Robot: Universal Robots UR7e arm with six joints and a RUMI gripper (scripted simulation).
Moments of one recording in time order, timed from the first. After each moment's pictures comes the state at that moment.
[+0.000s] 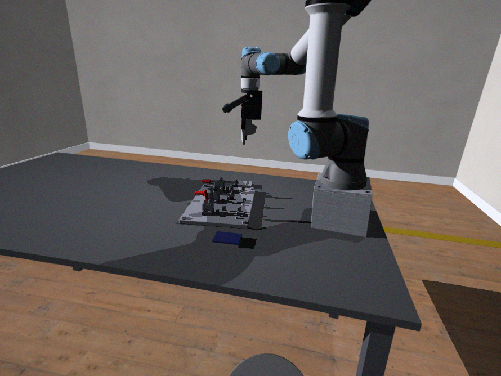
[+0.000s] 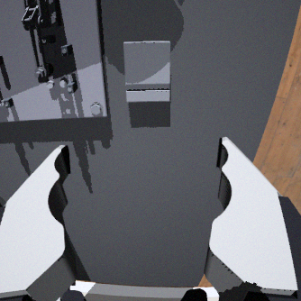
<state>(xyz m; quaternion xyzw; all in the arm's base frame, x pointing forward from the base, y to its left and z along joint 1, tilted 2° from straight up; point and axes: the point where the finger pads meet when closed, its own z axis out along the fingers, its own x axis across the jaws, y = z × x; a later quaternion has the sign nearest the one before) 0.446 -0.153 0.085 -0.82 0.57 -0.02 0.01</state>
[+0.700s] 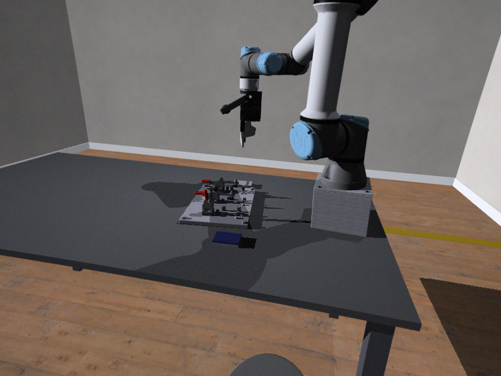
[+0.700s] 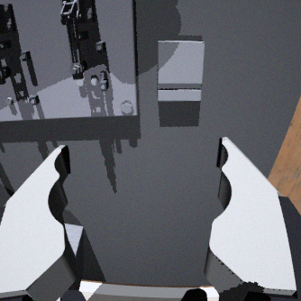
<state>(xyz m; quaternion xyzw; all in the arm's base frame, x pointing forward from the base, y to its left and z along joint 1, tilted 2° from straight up) 0.432 -0.112 0.084 -0.82 0.57 -0.02 0.01</state>
